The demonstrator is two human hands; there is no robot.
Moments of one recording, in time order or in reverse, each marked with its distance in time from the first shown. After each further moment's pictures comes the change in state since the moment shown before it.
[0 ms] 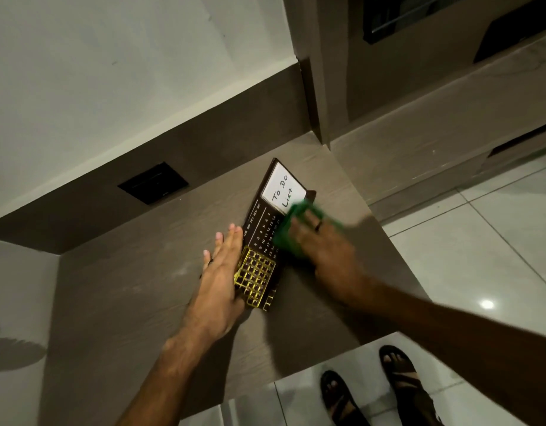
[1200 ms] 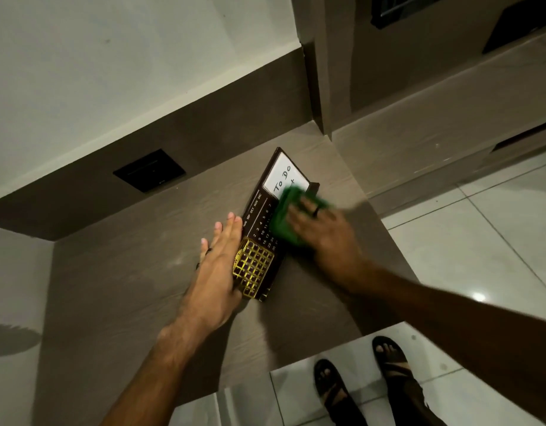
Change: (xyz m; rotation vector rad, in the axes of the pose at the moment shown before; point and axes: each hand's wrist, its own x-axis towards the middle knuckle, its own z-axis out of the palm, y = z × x) left_hand 0.002 -0.001 -0.001 0.037 -0.010 0.016; right_hand 0.010 0.021 0.008 -0.114 0.070 -0.257
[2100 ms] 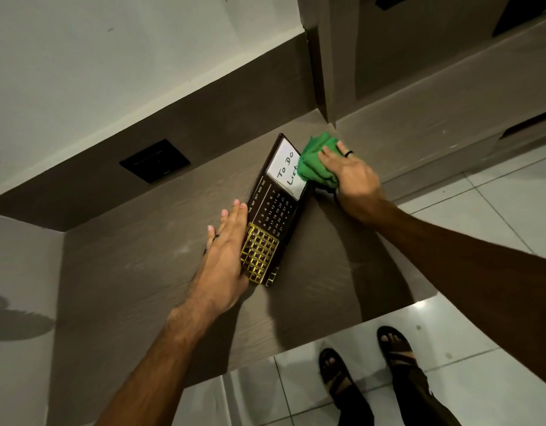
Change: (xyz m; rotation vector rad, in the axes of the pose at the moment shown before) left_hand 0.002 -0.003 0.005 0.017 -0.011 -0.016; right_hand 0.049 0.058 -0.032 0.028 -0.152 0.410
